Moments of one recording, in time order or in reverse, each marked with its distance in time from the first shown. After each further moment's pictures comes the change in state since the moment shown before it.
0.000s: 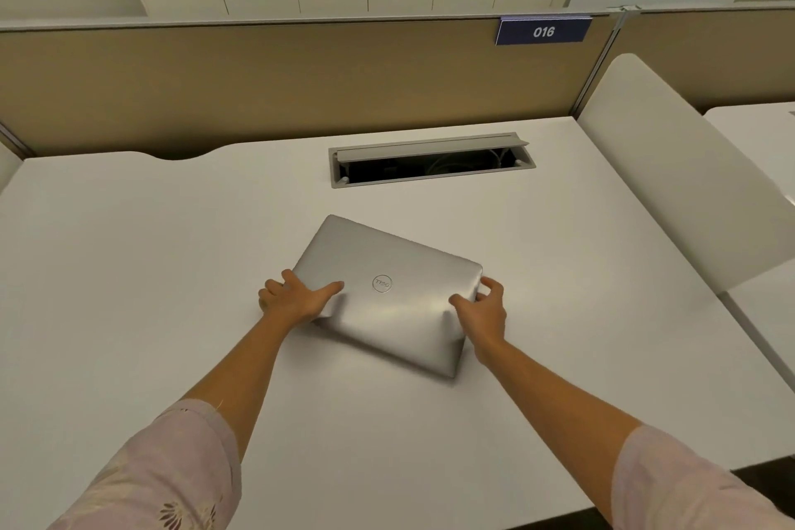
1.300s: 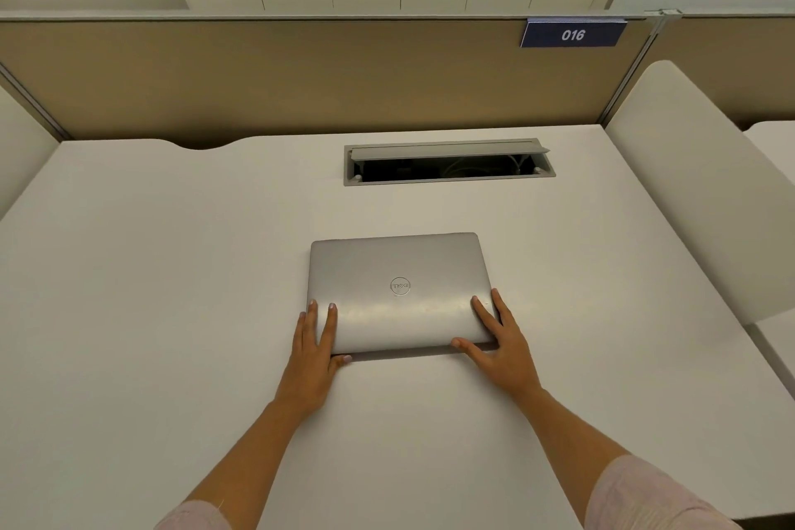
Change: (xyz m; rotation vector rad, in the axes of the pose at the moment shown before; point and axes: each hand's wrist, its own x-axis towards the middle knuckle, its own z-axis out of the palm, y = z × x) left_hand -0.072 -0.050 0.082 -0.051 0.103 0.511; right_hand 0.043 0.073 -0.052 -0.392 -0.240 -0.699
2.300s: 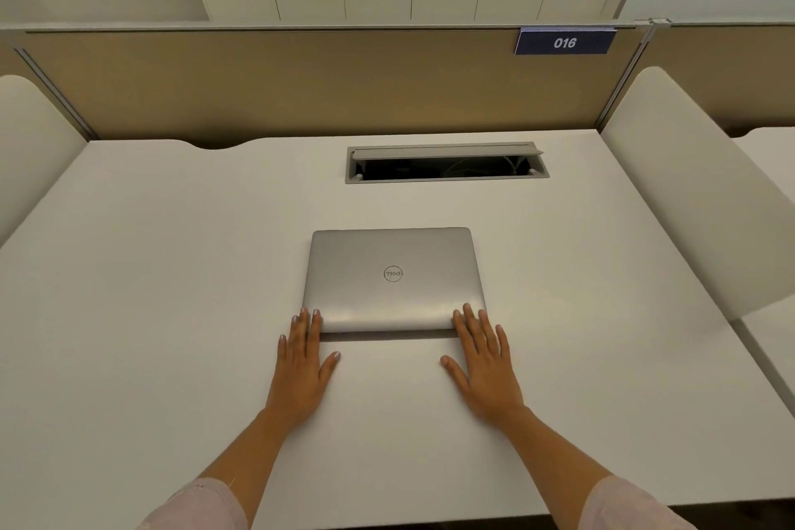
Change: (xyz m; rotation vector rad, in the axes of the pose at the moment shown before) left_hand -0.038 -0.009 0.022 0.151 0.117 -0.015; right_hand -0.049 0.011 0.009 -0.576 -0.147 -0.209
